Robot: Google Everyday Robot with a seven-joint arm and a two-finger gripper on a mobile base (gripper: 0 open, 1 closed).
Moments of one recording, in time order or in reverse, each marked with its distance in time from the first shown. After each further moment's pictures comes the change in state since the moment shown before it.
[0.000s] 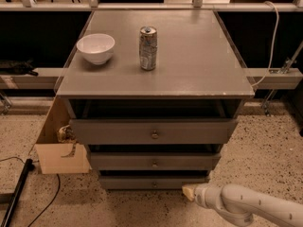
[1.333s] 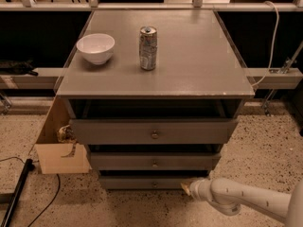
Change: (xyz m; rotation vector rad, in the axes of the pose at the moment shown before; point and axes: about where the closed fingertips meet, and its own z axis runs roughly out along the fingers) arm 0.001 -0.046 0.062 0.082 0.029 -0.261
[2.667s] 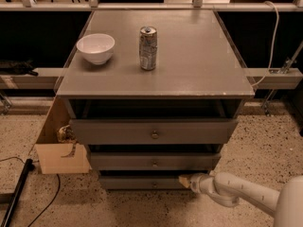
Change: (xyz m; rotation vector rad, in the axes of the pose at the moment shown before) arm -0.012 -0.016 0.035 -0.118 -0.059 0.294
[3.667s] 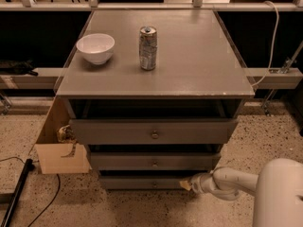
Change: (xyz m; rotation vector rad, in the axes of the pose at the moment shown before) arm 0.024 -0.006 0.003 -0.047 0.155 -0.111
